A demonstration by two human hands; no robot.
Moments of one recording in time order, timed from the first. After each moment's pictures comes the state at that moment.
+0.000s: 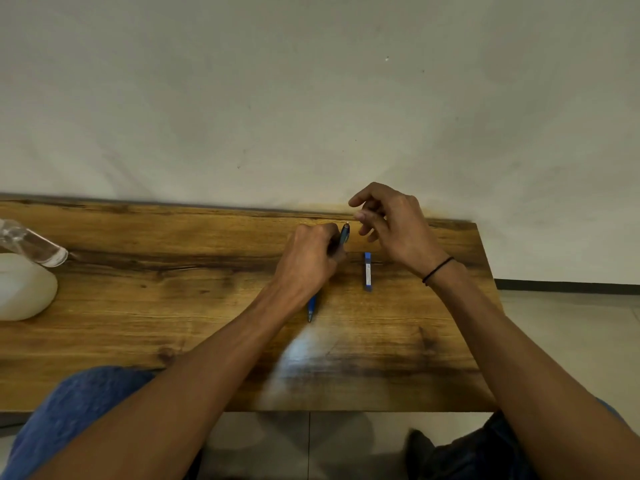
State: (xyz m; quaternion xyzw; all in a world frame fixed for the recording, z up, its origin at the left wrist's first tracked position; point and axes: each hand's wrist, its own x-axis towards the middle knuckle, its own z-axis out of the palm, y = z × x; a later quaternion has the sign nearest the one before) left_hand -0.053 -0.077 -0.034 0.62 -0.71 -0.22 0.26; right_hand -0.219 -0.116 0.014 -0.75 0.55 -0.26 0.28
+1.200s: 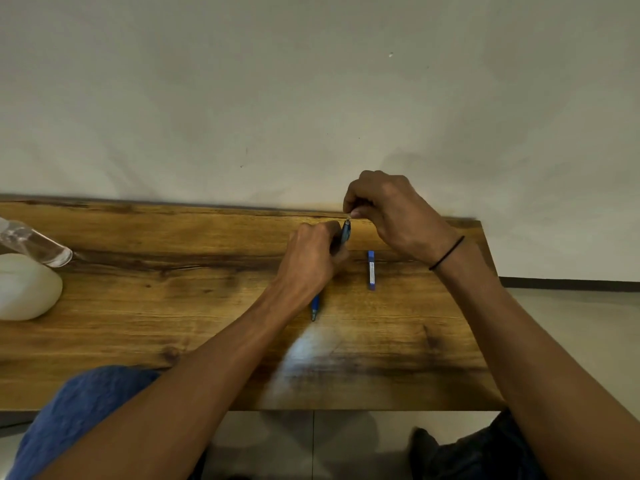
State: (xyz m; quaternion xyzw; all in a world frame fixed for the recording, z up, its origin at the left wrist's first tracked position) left_hand -0.053 -0.081 -0.041 0.64 -0.69 -0.23 0.25; right_hand -0.208 -0.118 0.054 -0.87 0.44 -0.14 0.17
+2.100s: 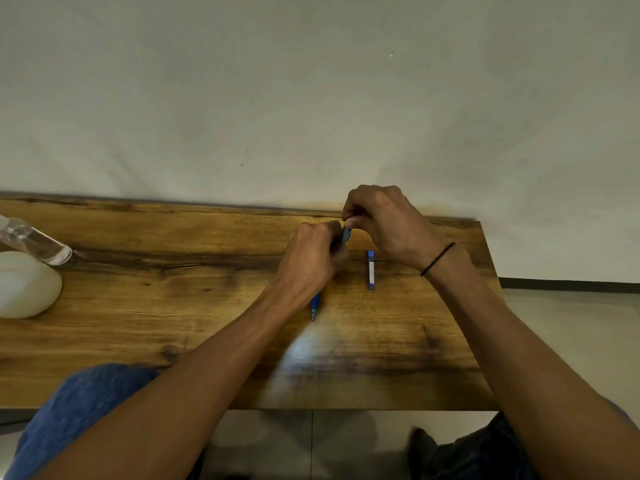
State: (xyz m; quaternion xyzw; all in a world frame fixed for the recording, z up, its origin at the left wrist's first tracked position) left_hand -0.050 -0.078 -0.035 0.62 -0.71 -0.22 0.26; right_hand -0.202 -0.121 0.031 -0.86 0.47 -0.13 0.18
